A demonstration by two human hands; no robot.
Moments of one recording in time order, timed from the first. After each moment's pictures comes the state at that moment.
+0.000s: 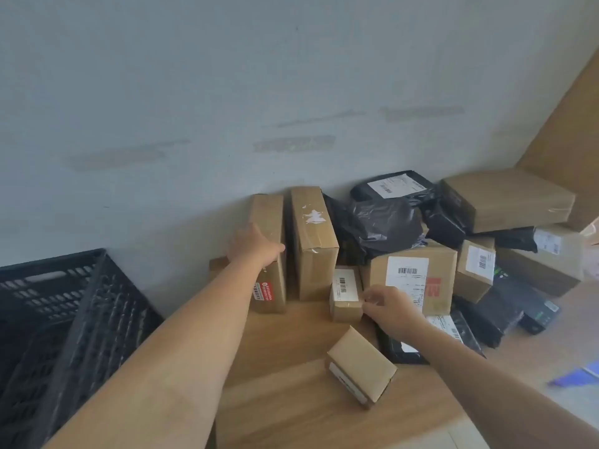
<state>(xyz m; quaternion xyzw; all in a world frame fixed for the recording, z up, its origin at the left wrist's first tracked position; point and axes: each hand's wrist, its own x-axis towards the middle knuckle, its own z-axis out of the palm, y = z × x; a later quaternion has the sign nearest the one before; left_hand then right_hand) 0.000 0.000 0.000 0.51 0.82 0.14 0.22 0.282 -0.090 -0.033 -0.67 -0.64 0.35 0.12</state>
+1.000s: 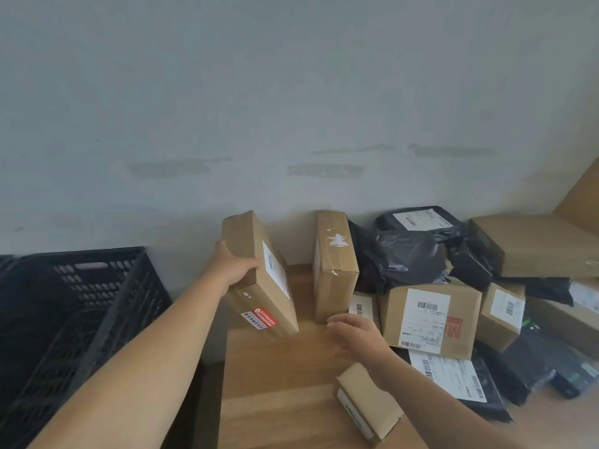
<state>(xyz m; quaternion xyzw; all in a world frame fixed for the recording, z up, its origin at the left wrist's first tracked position) -0.088 -0.056 0.016 0.33 0.78 0.37 0.37 0.208 -0.116 -0.009 -0.60 -0.49 0.59 0.22</state>
